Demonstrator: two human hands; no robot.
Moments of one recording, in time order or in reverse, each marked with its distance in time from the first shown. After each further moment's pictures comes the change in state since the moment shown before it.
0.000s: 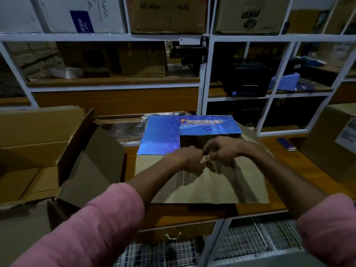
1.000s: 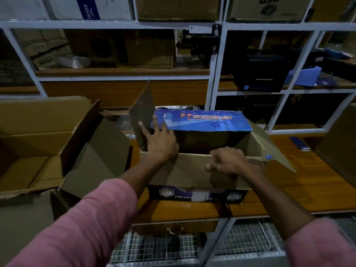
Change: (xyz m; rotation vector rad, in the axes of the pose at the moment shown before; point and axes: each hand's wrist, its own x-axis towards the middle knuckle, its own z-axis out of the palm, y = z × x) left_hand 0.009 -0.083 0.029 0.146 0.385 -0.496; right_hand 0.037 0.031 0.070 -0.176 0.305 -0.034
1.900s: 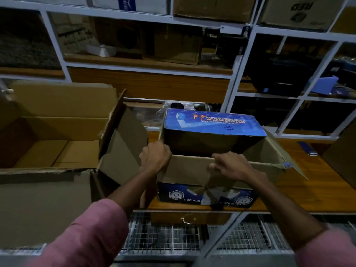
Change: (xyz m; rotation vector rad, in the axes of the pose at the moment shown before) left_hand -0.089 -0.108 0.029 -0.569 -0.003 -0.302; right_hand -0.019 -0.097 0.017 -0.029 -0.056 -0.108
